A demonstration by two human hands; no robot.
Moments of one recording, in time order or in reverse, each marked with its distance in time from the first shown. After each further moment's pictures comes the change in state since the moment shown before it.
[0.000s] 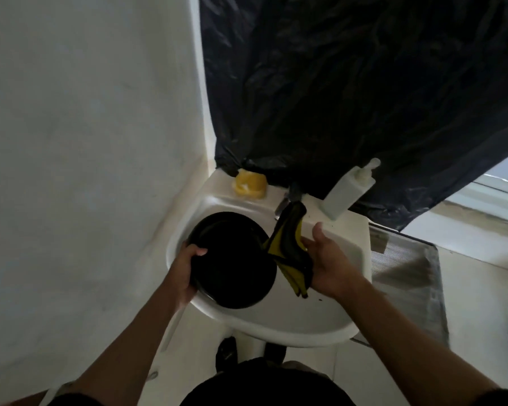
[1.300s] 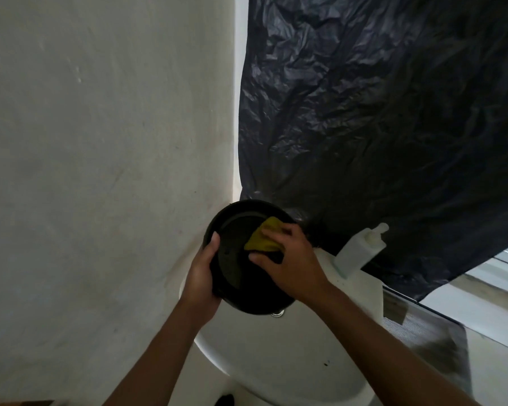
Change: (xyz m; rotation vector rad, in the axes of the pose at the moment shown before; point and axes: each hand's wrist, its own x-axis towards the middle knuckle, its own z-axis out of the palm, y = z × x) left_hand -0.076 0.066 0.085 -0.132 -0.121 0.403; right_hand -0.021 -0.036 0.088 -1.400 -0.030 -1.073
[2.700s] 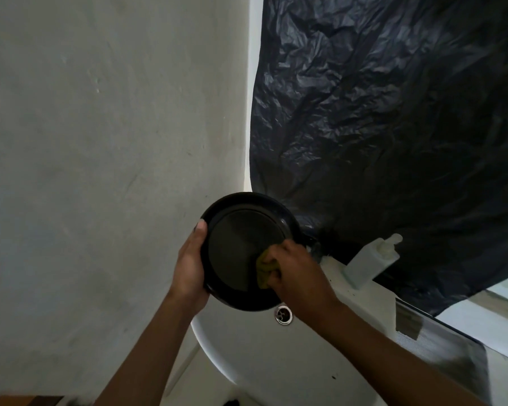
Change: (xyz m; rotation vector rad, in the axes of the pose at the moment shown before) left_hand 0.013 0.028 -0.013 0.073 0.167 0.111; right_hand -0.006 0.000 0.005 -0.334 -0.051 -0.210
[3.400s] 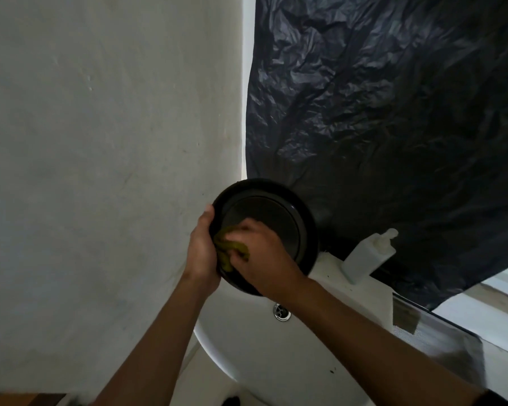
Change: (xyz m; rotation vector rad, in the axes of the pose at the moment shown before) left_hand -0.001 0.015 0.035 -0.023 0.019 -0.079; right_hand 0.036 -0.048 0.000 0.204 0.024 -0.189
